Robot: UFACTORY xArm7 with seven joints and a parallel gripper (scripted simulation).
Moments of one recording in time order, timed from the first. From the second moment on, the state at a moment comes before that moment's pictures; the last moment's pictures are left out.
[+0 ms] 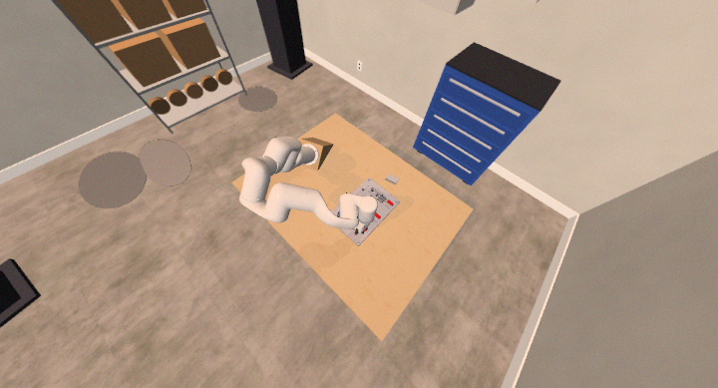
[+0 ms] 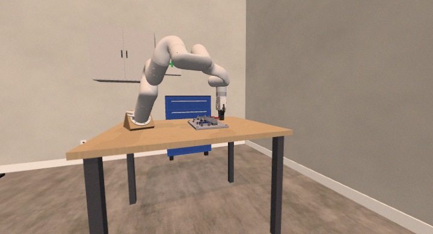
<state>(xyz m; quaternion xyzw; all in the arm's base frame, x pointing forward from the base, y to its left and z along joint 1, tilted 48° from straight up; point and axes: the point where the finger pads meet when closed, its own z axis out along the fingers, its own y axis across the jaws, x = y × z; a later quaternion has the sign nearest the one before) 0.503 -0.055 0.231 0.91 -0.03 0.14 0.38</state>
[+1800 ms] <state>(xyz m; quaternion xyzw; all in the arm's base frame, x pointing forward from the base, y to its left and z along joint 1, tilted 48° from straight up) 0.510 -0.062 0.226 0.91 -0.03 0.14 0.38</state>
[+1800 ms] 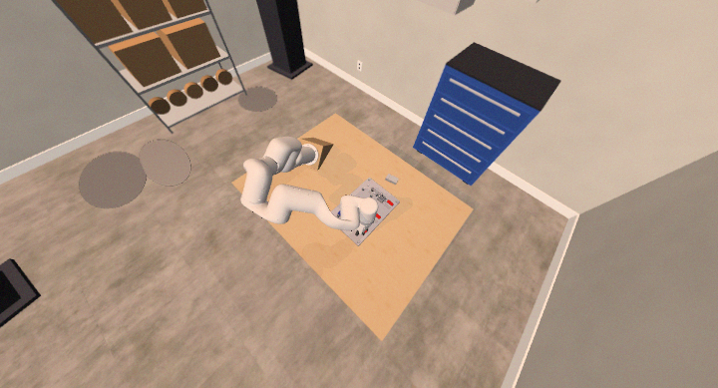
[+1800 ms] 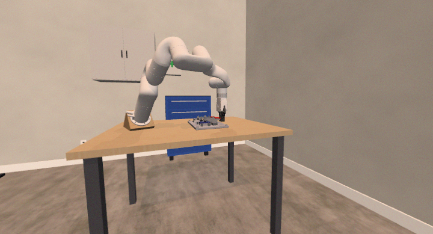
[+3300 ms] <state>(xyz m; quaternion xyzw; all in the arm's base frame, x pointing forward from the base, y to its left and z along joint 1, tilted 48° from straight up) 0.505 -0.051 0.236 0.91 -0.03 0.14 0.38</state>
